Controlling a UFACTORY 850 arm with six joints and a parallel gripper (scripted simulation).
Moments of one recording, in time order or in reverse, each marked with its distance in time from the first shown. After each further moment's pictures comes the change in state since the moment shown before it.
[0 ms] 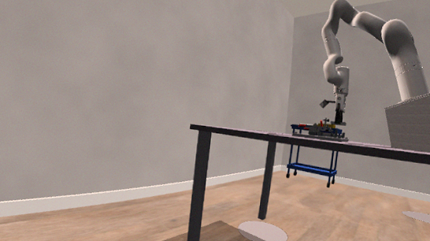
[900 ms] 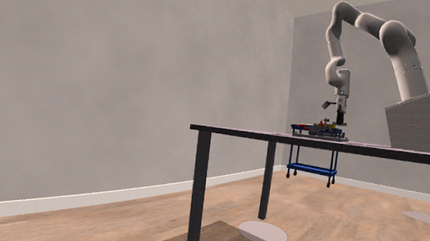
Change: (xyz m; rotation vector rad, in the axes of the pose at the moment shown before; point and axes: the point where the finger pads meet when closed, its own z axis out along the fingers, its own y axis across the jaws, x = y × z) arm 0.000 0.056 0.000 -0.001 0.000 0.000
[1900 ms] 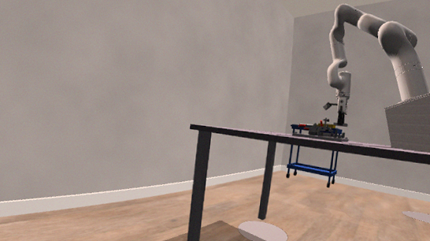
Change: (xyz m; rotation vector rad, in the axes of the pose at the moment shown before) arm 0.000 0.049 0.000 0.001 0.000 0.000
